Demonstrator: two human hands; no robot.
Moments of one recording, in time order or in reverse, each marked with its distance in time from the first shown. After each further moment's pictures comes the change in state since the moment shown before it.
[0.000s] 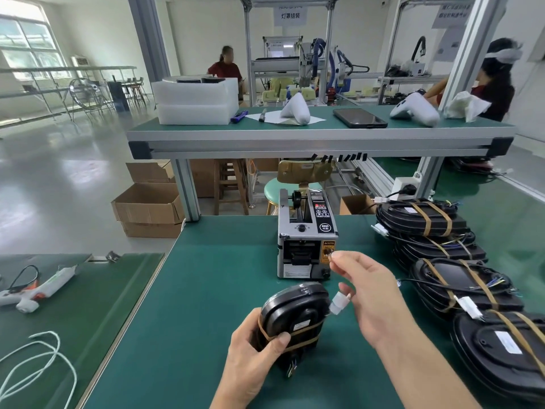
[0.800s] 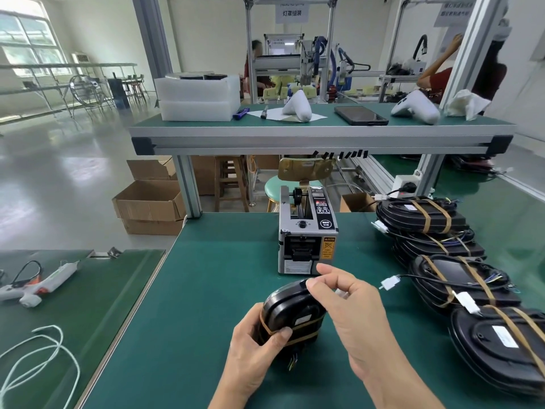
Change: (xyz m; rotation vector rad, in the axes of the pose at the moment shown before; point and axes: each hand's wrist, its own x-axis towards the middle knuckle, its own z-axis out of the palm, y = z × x) left_hand -0.001 0.003 0.003 -0.026 -0.003 0.025; right_hand -0.049 0.016 0.015 -0.200 -0.073 -0.126
